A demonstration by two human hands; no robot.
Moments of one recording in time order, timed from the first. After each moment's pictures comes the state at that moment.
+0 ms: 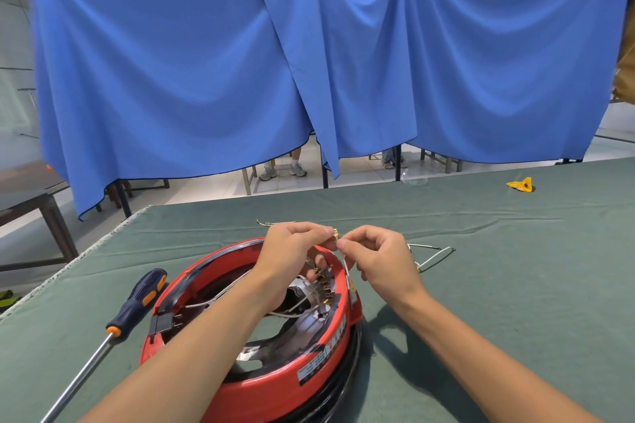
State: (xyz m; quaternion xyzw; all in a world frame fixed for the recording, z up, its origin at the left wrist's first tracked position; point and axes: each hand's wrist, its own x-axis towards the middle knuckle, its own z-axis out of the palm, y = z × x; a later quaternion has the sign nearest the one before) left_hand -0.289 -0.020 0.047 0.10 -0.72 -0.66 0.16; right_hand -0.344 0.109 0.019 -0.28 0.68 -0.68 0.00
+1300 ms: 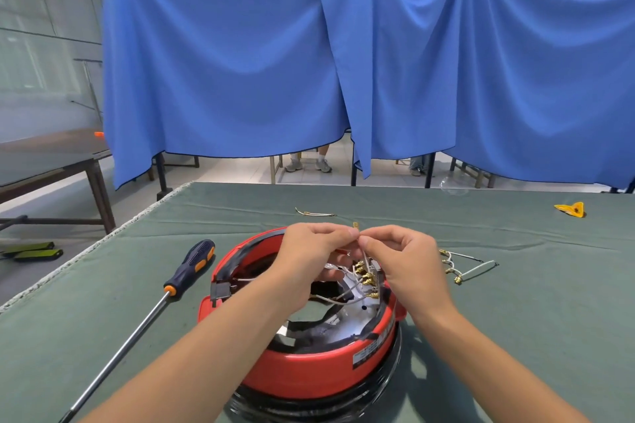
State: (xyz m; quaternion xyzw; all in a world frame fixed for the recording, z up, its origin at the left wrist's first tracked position) left_hand -0.246 -0.037 0.053 0.17 -0.67 -0.71 0.15; right_hand -0.306 0.083 0.030 -0.28 0.69 -0.67 -0.01
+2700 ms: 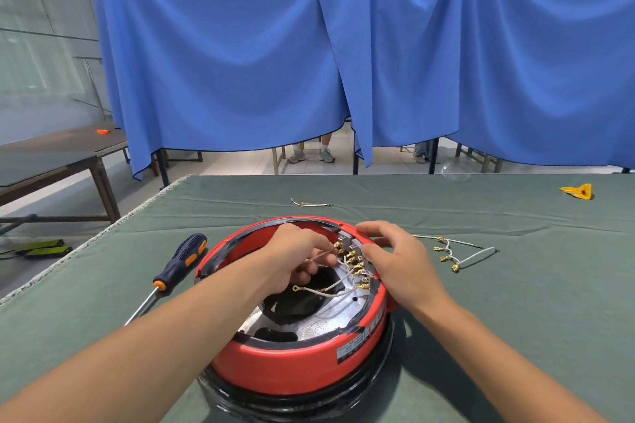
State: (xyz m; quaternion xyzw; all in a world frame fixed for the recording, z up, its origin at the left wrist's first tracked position) left_hand -0.280 -0.064 0.029 0.30 -0.73 -0.62 0.04; right_hand -0.340 0.089 0.004 -0.31 0.80 -0.51 -0.03
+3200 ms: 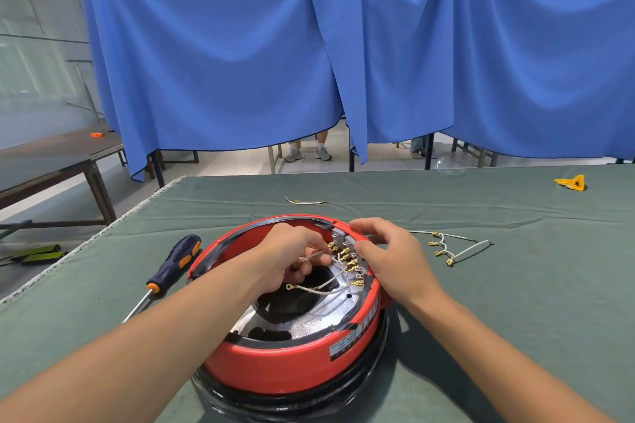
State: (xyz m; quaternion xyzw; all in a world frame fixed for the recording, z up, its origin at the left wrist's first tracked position) left_hand -0.282 -0.064 0.028 0.30 -0.73 -0.61 0.03; right_hand -0.341 0.090 0.003 -0.32 0.79 -0.53 -0.03
